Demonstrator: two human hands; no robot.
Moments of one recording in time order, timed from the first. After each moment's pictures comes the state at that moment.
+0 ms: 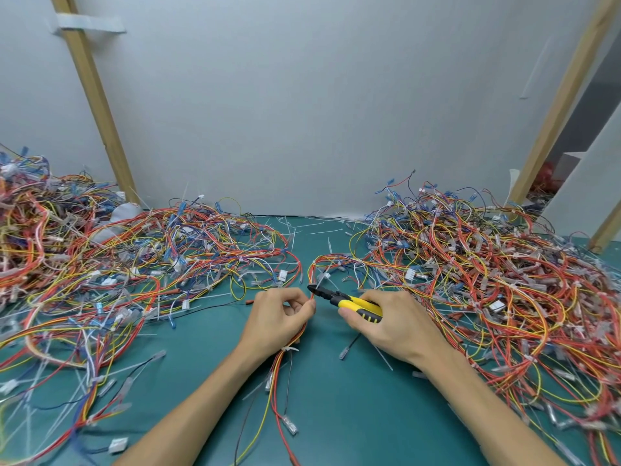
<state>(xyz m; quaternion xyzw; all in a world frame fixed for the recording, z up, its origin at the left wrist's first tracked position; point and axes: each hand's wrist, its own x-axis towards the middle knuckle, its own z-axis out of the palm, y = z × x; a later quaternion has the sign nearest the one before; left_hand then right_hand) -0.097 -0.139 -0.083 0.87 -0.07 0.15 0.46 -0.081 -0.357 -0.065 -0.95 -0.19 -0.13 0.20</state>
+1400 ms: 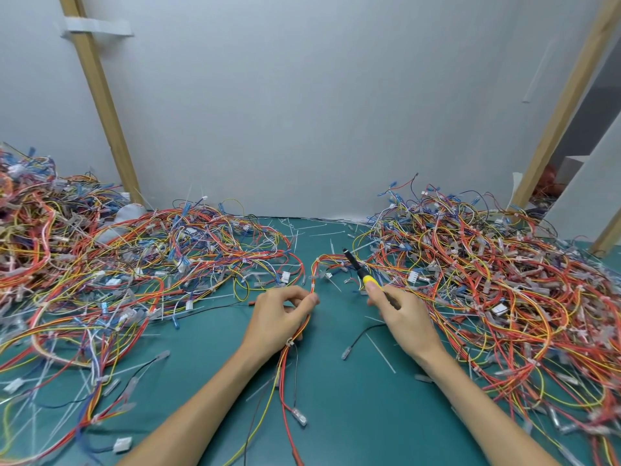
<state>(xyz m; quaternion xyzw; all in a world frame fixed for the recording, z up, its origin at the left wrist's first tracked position) -0.095 -0.138 -0.085 0.84 -0.04 0.14 0.53 -0.071 -0.361 -0.076 -0.88 -0.09 -0.11 0.45</state>
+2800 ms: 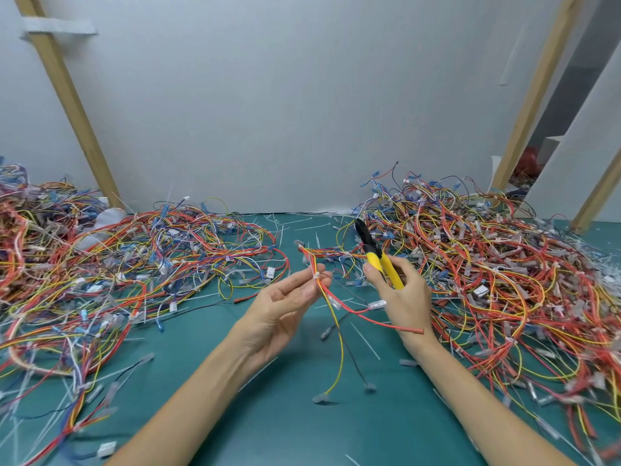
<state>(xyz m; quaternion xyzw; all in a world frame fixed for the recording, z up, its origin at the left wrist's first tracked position) -0.117 -0.159 -0.055 0.42 -0.10 -0.12 0.89 -0.064 -0.368 -0.079 -0.78 0.01 -0.23 0.58</state>
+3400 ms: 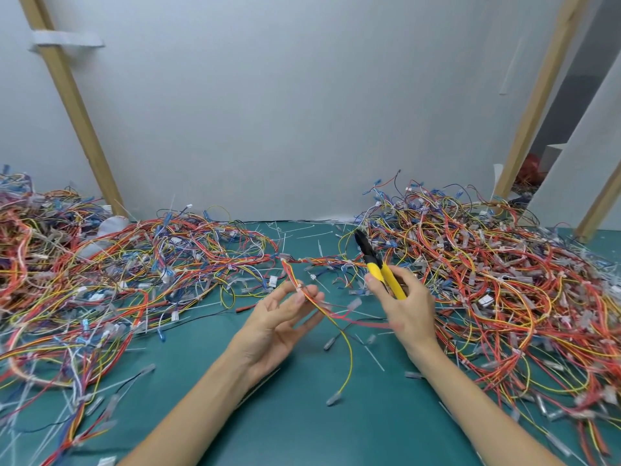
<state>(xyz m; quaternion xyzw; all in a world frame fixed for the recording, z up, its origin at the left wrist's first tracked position) -0.111 -0.153 -0.068 0.38 -0.08 -0.12 0.92 -0.065 -0.368 -0.079 -0.78 -0.02 -0.24 0.57</state>
